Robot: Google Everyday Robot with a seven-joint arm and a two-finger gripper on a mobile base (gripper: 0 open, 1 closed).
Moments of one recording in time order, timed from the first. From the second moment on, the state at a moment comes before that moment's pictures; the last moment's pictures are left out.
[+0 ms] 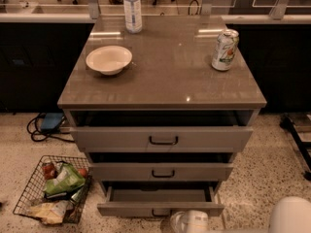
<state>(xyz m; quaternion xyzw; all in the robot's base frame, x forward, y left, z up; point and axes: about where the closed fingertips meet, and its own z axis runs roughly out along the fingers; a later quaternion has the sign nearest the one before) 0.455 -0.094 0.119 -0.77 0.60 -0.06 0.22</state>
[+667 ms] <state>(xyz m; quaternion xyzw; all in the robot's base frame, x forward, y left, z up) 0.417 -0.136 0.140 -0.72 0.66 -0.12 0.18</state>
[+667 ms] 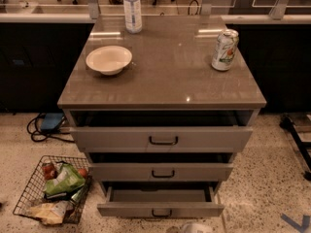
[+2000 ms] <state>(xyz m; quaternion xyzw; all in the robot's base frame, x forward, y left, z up) 0.399 -0.165 0.118 -0.73 0.67 -0.08 0.16</state>
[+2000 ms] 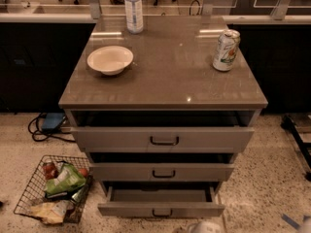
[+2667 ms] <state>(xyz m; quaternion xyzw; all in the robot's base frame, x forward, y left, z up) 0.488 -0.146 0.116 -0.79 0.58 -0.07 0.18</state>
